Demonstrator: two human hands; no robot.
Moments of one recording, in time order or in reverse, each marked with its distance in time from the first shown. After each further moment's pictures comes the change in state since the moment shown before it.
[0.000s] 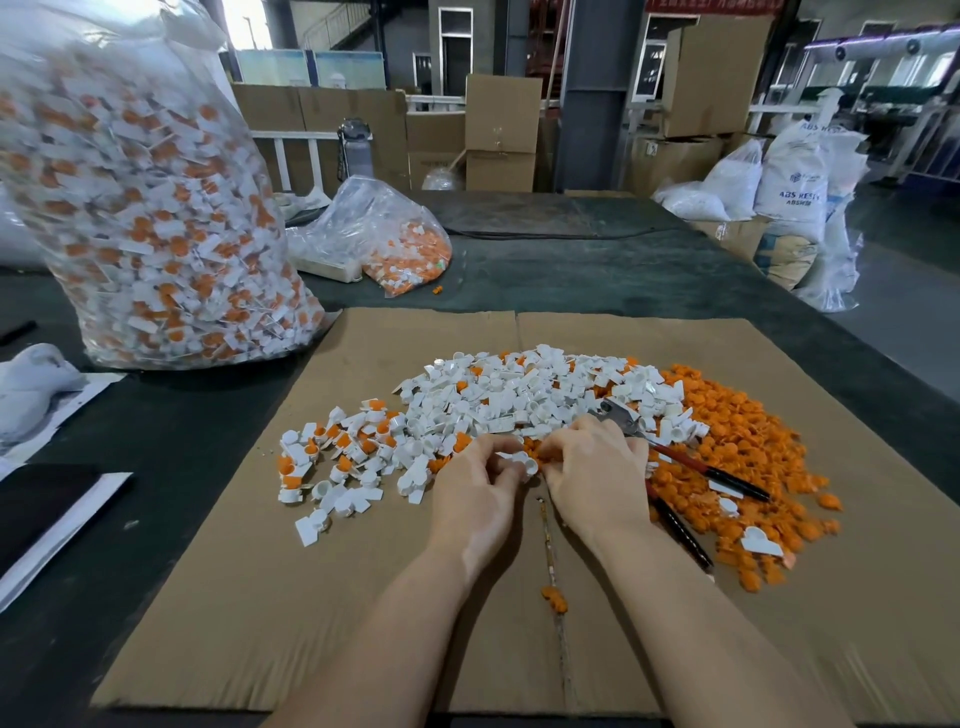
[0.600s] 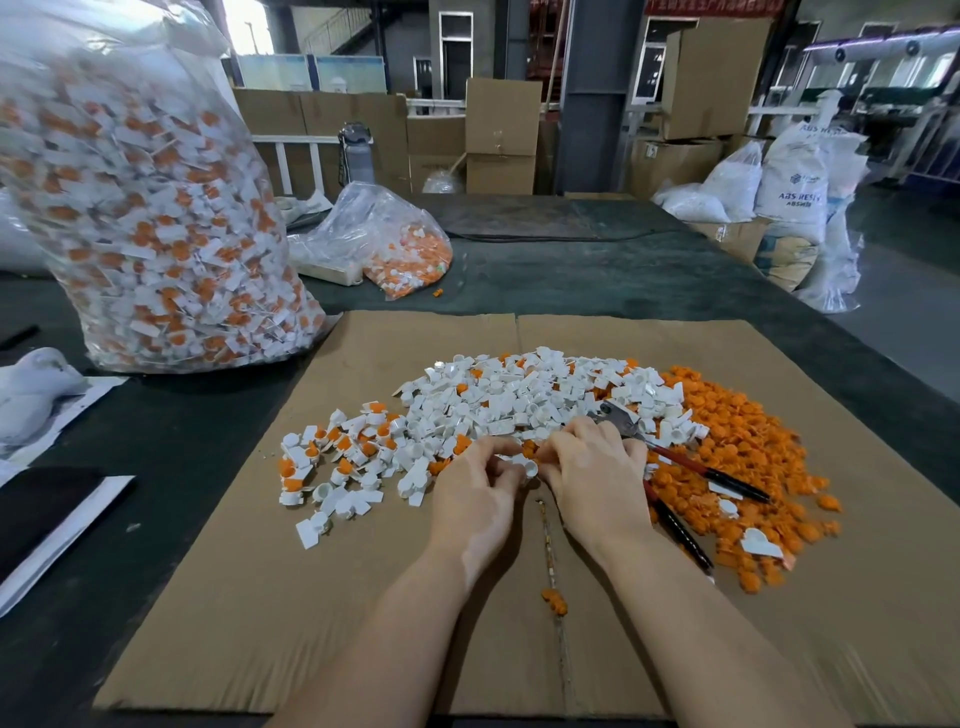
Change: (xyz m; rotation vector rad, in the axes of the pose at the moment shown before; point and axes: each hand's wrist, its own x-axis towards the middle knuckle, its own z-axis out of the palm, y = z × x) left_hand 0.001 0.000 0.000 0.060 -0.002 0.011; right_hand -0.004 0.005 0.002 -0.030 -0.006 -0.069
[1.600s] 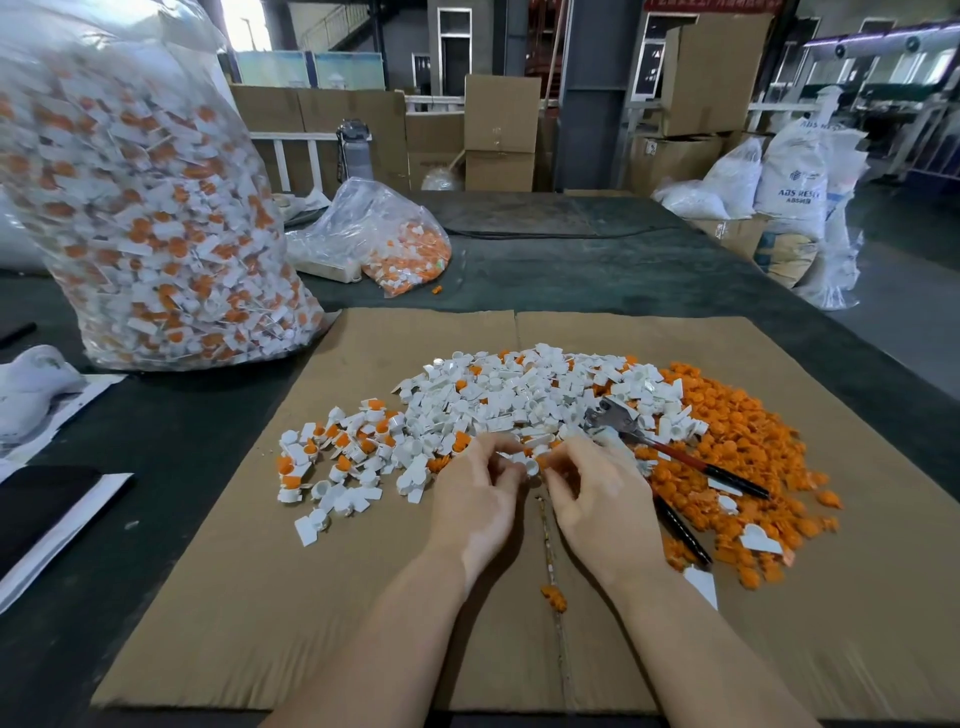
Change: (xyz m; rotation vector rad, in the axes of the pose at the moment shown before) left_hand -0.003 0.001 0.000 -0.041 -0.019 -0.005; right_hand -0.026 0.001 -0.002 0.347 0.311 -0.111
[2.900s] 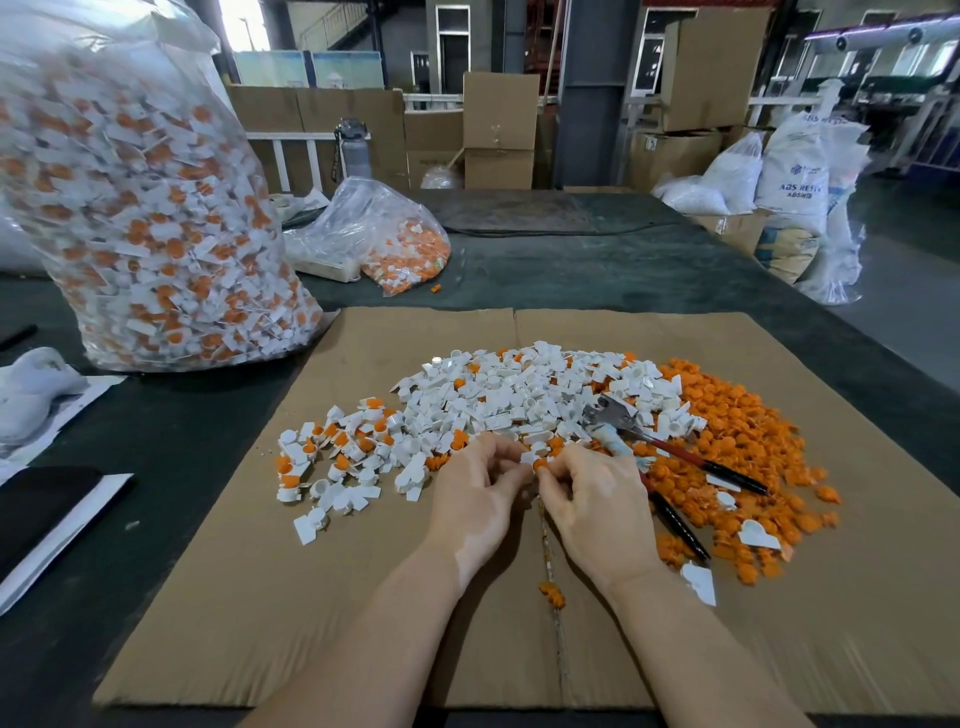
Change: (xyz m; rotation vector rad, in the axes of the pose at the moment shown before) left_hand -0.003 0.002 -0.002 -0.168 -0.080 -0.043; right_hand -0.004 -0.002 0.001 0.000 -0.004 0.027
